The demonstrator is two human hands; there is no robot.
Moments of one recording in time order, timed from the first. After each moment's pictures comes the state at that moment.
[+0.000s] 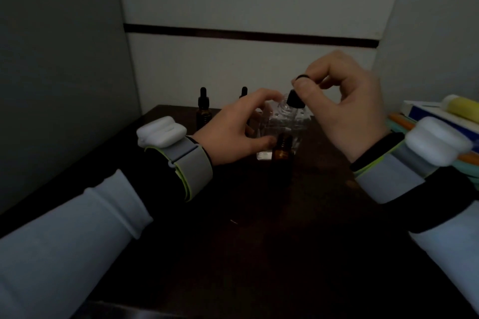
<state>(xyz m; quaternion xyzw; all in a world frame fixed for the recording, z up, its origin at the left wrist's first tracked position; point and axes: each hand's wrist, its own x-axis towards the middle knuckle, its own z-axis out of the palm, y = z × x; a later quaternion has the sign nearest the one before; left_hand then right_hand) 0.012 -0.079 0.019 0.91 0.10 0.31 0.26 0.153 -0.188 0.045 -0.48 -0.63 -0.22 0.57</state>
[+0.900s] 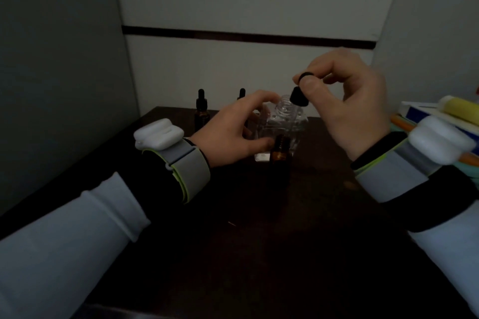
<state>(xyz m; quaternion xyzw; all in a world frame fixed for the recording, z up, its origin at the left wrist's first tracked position) 0.012 -0.079 0.018 0.91 0.09 0.32 0.26 0.154 -0.192 0.050 -0.48 -0.62 -0.22 0.58</state>
